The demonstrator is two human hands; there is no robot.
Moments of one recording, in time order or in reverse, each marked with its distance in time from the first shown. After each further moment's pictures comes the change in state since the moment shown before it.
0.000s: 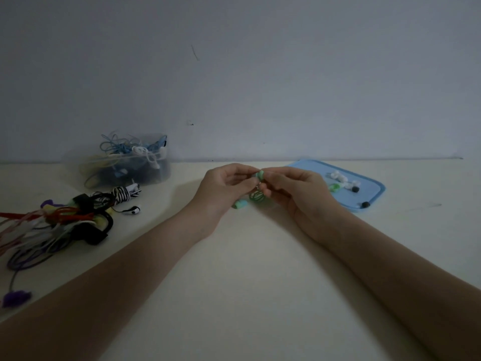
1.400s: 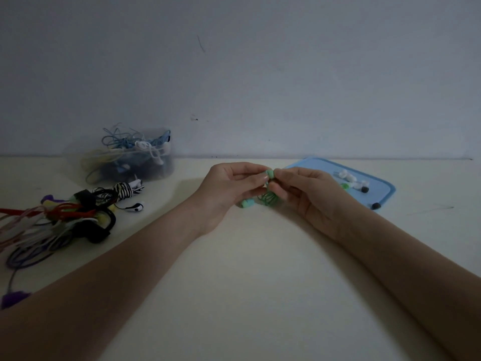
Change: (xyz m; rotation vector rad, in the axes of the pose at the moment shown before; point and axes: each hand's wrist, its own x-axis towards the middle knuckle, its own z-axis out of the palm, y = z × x) left_hand 0.004 -0.001 -0.007 -0.250 -0.138 -0.068; right_hand 0.001 -0.006 -0.007 0.074 -0.048 0.142
